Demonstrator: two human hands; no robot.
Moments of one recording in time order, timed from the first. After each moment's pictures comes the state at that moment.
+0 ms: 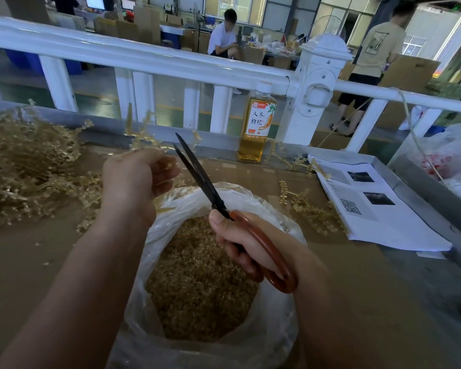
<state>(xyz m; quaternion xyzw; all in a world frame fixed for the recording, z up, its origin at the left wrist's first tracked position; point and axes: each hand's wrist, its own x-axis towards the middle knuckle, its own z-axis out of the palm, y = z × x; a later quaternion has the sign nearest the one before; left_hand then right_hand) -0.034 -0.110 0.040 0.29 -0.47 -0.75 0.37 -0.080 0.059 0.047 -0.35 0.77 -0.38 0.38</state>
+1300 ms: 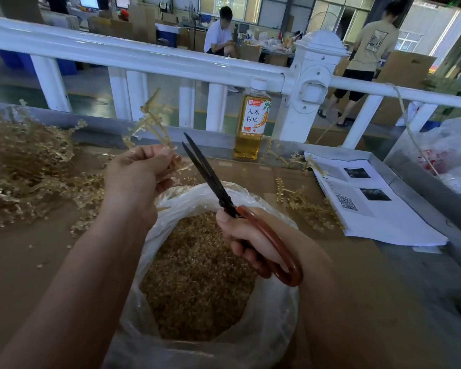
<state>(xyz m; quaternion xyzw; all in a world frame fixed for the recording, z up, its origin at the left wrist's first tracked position) -0.033 -0.092 0.041 0.25 -0.52 -0.73 0.37 -0.096 0.071 0.040 -0.31 0.77 -0.41 0.39</state>
